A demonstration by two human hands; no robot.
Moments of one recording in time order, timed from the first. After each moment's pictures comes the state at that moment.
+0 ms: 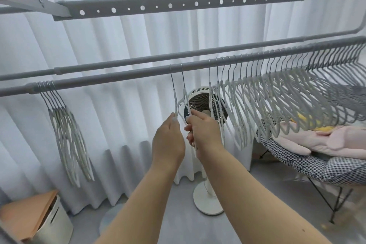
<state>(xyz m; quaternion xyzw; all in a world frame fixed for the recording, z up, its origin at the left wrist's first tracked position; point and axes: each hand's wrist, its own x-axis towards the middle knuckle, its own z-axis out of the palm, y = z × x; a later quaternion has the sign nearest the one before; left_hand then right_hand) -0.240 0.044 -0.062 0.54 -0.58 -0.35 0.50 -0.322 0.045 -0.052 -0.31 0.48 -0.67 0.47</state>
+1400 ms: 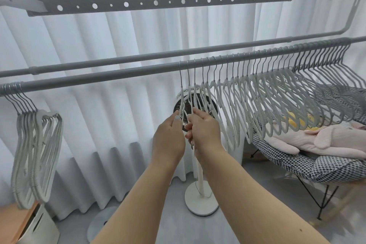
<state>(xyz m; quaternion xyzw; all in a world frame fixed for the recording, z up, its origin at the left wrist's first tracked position) -0.283 0.039 -0.054 0.52 -0.60 -0.37 0.48 -0.364 0.033 -0.057 -0.29 0.48 -0.70 0.44</state>
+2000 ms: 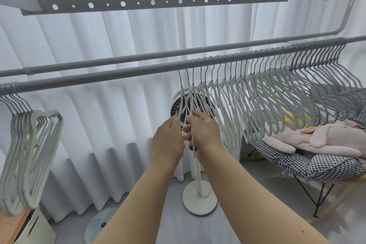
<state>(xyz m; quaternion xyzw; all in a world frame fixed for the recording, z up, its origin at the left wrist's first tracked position) -0.284 0.036 -0.060 0.53 -0.59 -0.38 0.48 -0.366 0.040 -0.055 -0.31 0.51 -0.67 0.45</state>
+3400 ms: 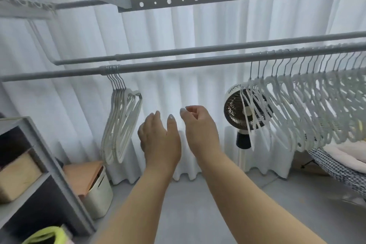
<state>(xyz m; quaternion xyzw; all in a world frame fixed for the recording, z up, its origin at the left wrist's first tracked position) -0.127 0.069 -0.064 0.65 -0.56 -0.15 0.49 -0.213 0.075 -0.039 -0.52 0.52 -0.56 0.39</state>
